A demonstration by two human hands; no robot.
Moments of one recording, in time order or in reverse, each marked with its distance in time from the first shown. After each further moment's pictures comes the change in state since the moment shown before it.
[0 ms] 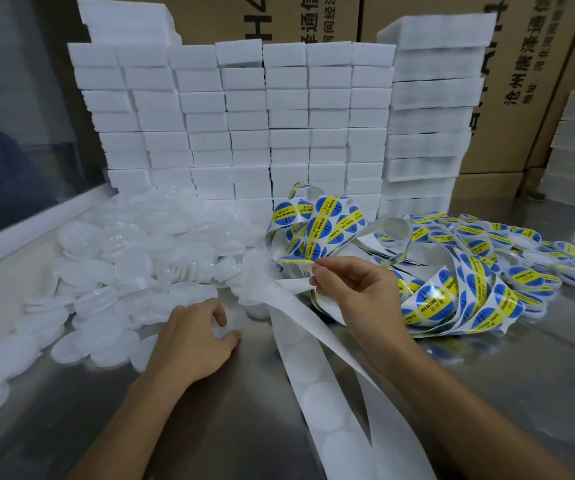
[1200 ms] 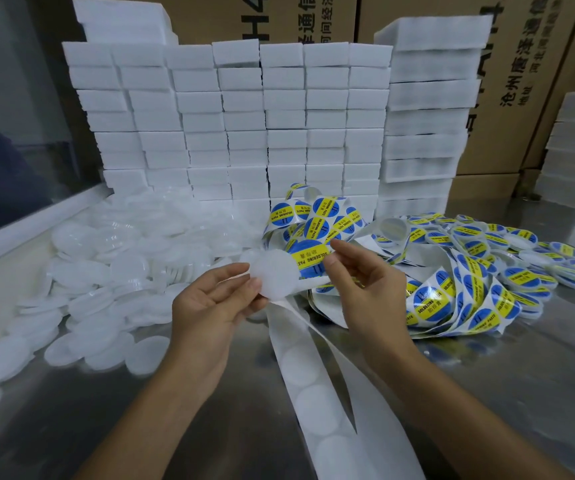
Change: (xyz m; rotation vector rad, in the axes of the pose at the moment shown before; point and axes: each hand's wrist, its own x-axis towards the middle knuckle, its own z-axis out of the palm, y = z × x) left_hand -0.022 0.063 -0.016 -1.543 0.040 -0.044; right_hand 0.001 -0.004 0.001 -0.071 0.130 -0.159
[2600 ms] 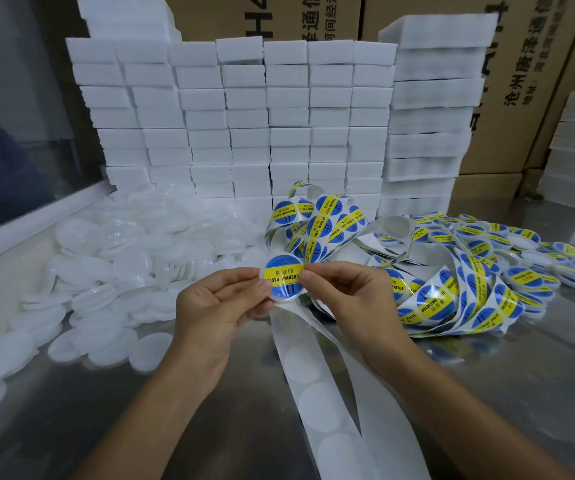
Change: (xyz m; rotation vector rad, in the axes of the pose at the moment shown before) left_hand -0.001 0.003 -0.003 0.058 -0.033 -0.042; right_hand -0.011 -0.007 0.003 0.054 -0.256 0.110
